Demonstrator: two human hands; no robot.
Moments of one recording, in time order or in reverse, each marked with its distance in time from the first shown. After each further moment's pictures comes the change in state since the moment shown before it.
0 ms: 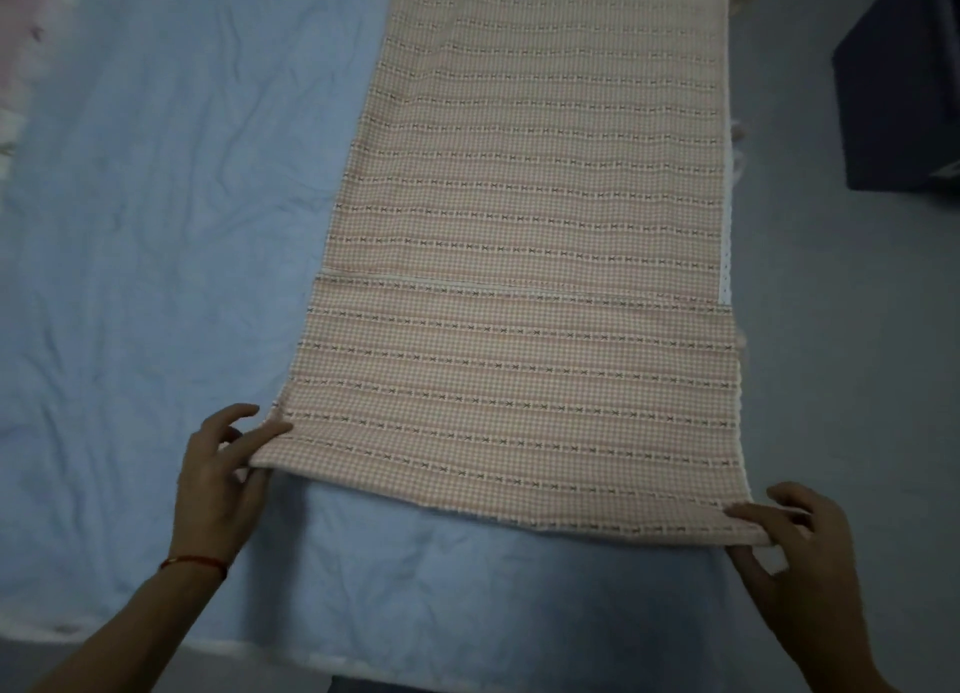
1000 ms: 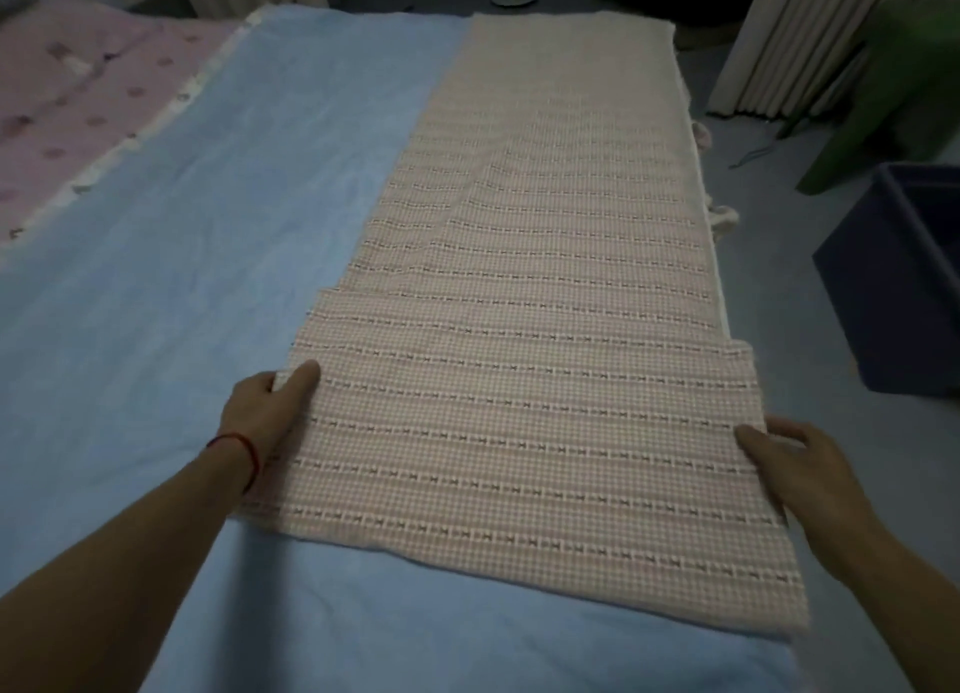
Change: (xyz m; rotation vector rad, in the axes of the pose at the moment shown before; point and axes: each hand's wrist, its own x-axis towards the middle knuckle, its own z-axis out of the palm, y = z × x) left_hand 0.371 0.115 0.068 -0.463 -0.004 -0.457; right_hand 0.413 -0.018 0.010 0.627 -0.044 0.496
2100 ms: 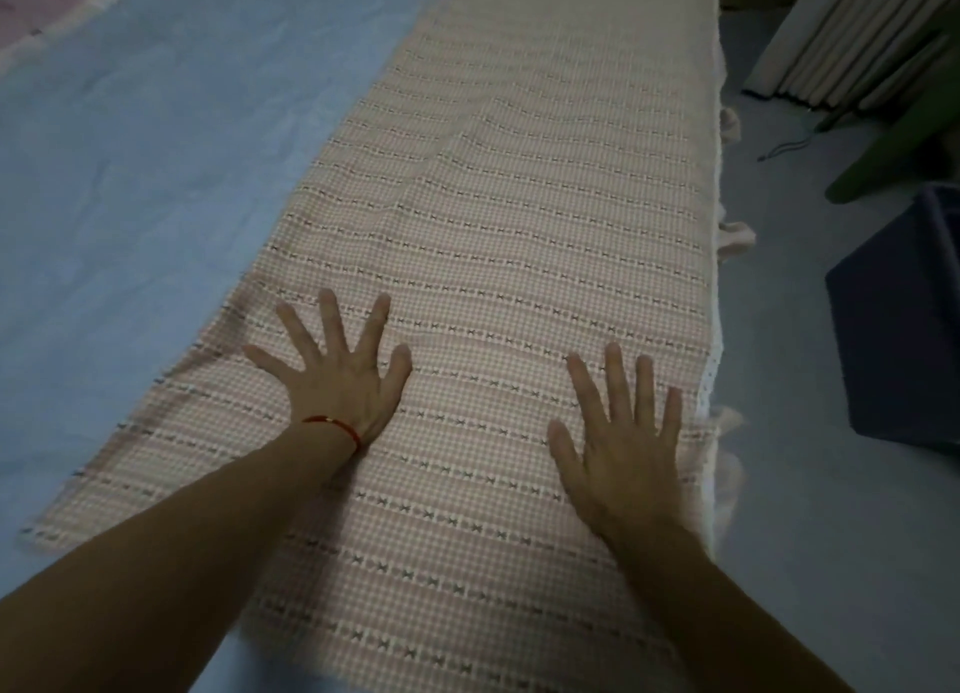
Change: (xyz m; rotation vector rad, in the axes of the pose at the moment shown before) left_hand 0.030 0.077 0.181 0.806 0.083 0.265; right_hand 0.082 -0.031 0.103 -0.970 0.002 -0.754
